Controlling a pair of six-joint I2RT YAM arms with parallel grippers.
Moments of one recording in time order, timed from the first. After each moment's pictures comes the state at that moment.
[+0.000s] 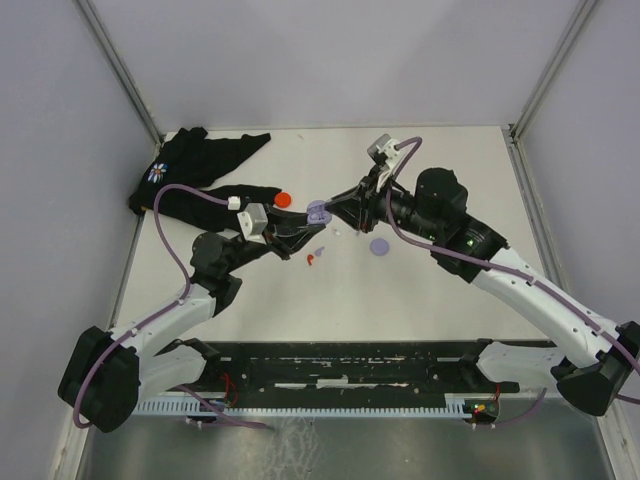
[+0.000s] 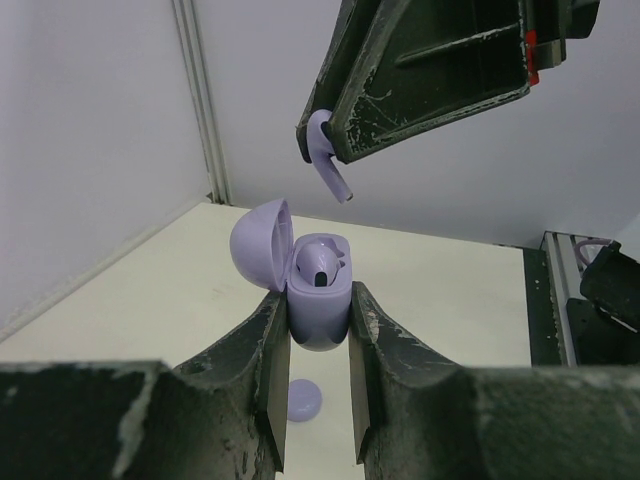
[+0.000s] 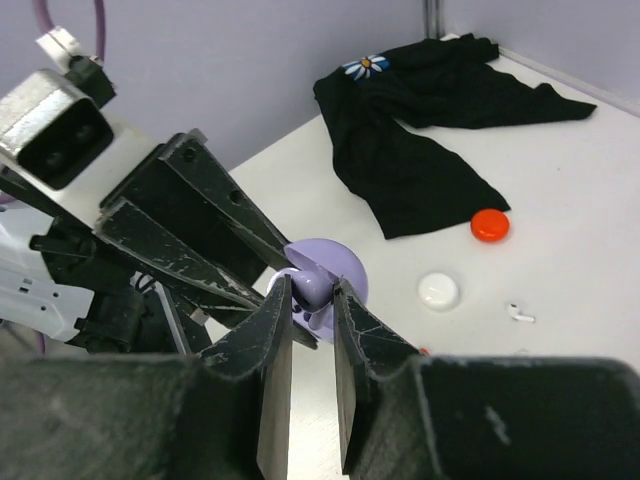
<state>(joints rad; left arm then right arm) -0.53 1.07 0.50 1.01 0.64 -0.18 0.75 1.16 1.20 -0.12 -0.28 0.24</state>
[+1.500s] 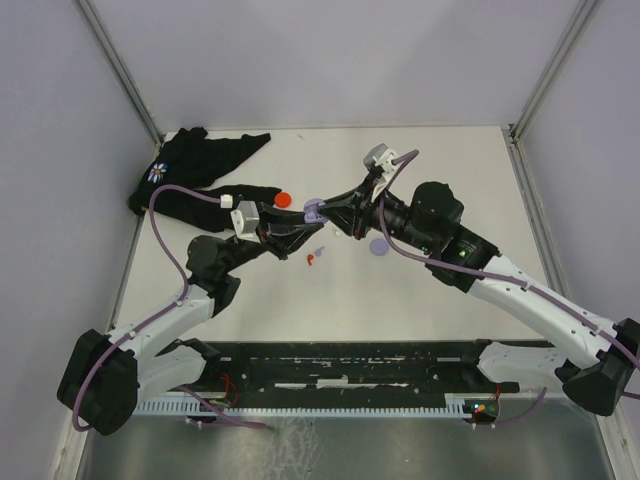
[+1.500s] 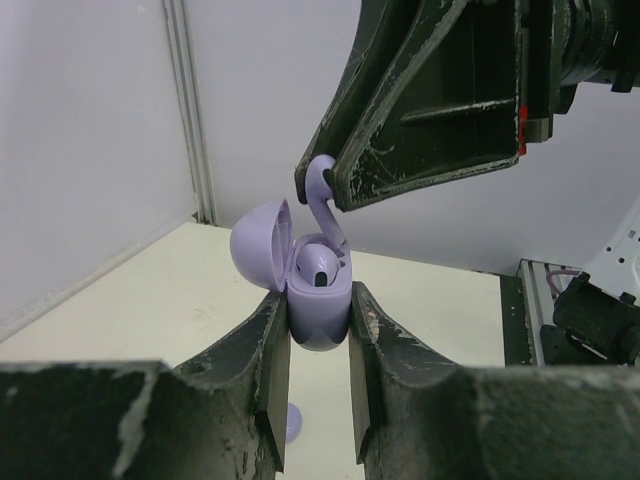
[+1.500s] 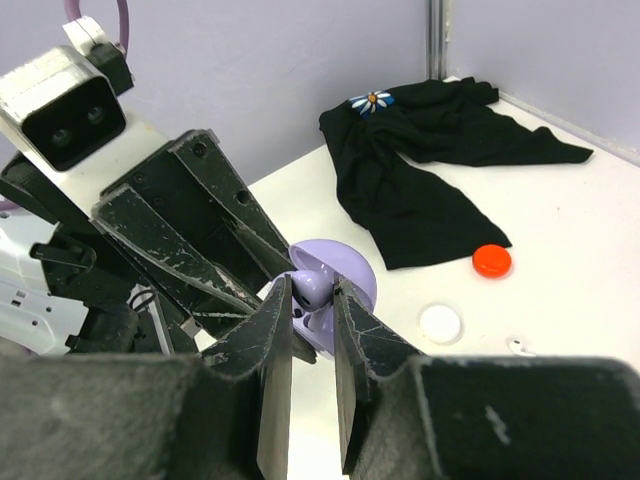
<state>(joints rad) -0.53 1.06 0.50 1.06 0.64 -0.28 0.84 1.14 1.12 0.05 -0.20 0.21</state>
